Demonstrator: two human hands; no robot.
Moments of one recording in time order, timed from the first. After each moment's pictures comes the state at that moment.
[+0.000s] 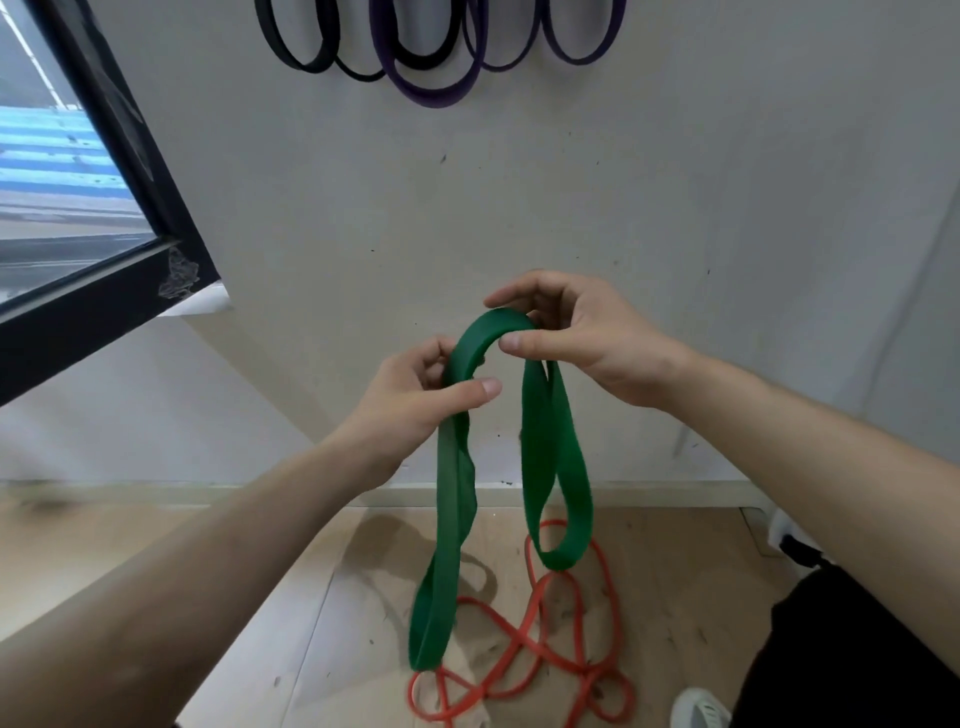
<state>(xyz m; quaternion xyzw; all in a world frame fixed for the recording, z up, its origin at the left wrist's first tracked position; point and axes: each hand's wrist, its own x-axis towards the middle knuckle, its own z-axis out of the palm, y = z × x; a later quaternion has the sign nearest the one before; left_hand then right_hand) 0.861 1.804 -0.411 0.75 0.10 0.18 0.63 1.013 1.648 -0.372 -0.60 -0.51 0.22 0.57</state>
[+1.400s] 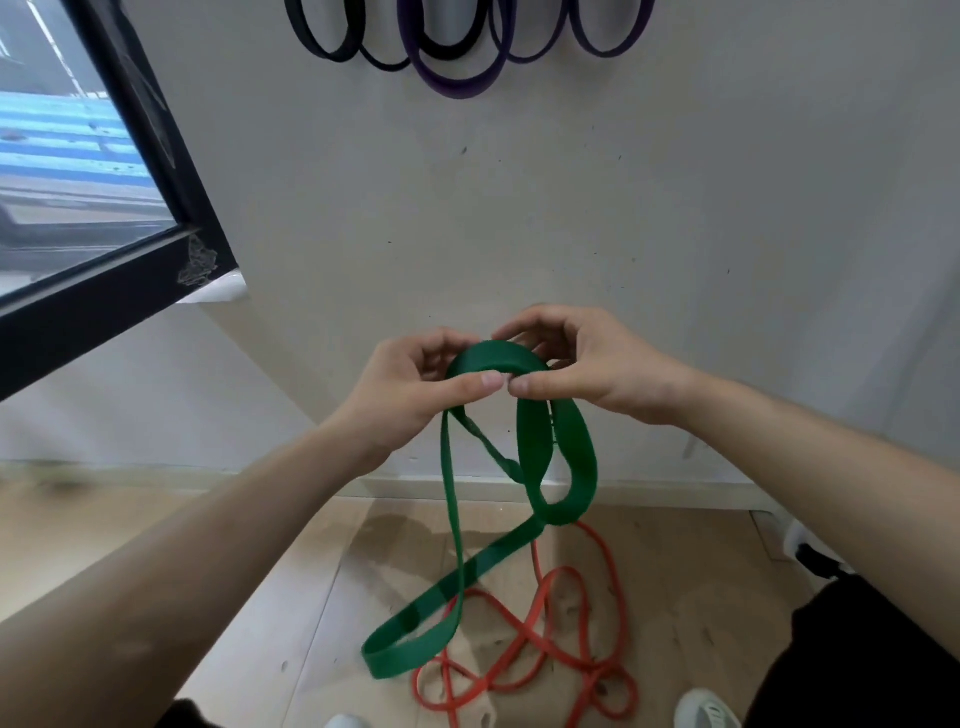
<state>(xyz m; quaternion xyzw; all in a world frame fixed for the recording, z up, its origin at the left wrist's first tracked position) 0.848 1.809 -0.400 0.77 0.10 0.21 0.59 1.008 1.649 -0.388 -0.65 -0.53 0.24 0.49</state>
